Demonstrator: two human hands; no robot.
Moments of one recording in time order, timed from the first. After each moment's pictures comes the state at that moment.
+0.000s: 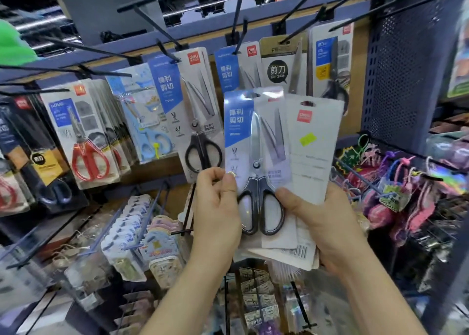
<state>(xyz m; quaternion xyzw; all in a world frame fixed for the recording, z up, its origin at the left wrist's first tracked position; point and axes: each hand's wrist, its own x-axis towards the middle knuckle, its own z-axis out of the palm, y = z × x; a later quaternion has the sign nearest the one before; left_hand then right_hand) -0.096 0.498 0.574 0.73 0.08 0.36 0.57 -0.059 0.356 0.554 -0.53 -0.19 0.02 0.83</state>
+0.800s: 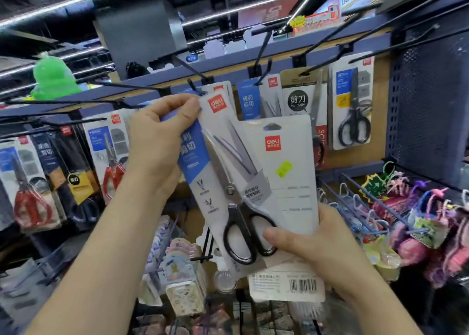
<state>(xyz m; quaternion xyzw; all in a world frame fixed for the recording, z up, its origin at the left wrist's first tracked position) -0.089 0.563 0.718 0.66 -0.04 0.43 0.61 -0.067 0.369 0.592 -0.57 -0.30 0.08 0.76</state>
